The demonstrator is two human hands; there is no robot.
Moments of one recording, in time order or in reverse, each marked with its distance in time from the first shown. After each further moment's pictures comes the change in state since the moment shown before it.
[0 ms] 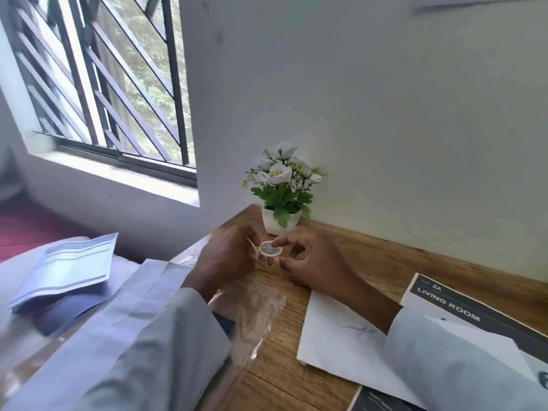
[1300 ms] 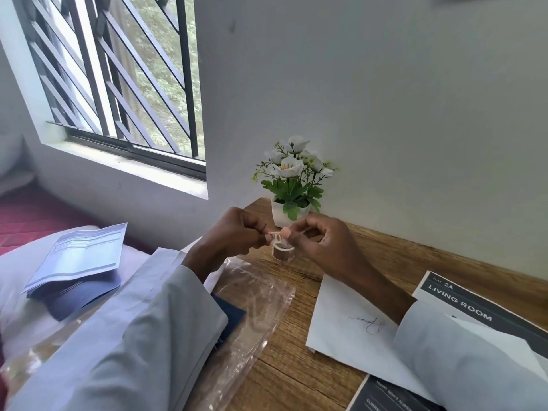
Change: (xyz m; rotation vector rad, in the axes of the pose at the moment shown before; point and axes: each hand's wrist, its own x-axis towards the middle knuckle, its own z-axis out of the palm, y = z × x) left_hand -0.002 0.004 -0.025 -0.567 -0.158 -0.112; right_hand 0.004 0.003 -0.002 0.168 0.130 0.003
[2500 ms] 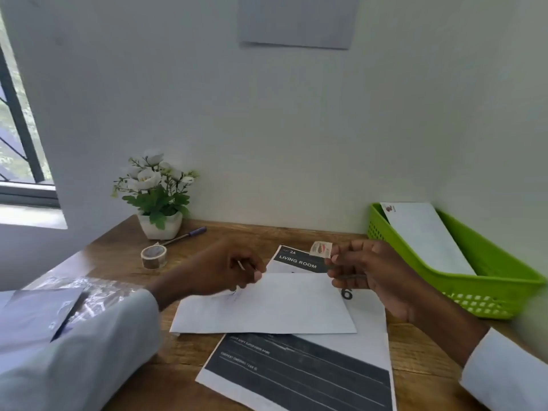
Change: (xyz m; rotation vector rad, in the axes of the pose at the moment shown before) left_hand -0.036 0.059 0.135 0.302 -0.545 0.529; right_hand -0.182 -0.022 -0.205 0.412 0.350 0.736
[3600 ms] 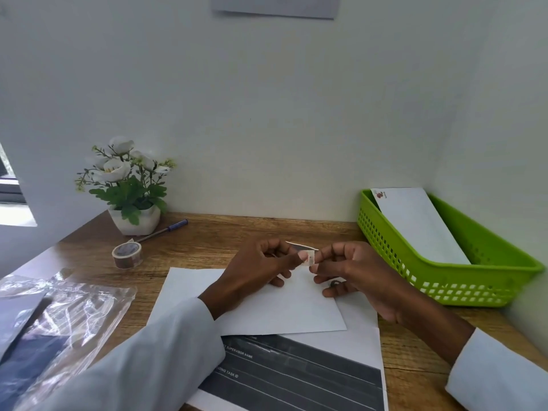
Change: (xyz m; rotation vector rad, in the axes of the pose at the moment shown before) left_hand 0.047 0.033 0.074 -0.495 0.189 -0.040; right_hand 0.011 0.023 -0.004 -0.137 -0.061 0.019
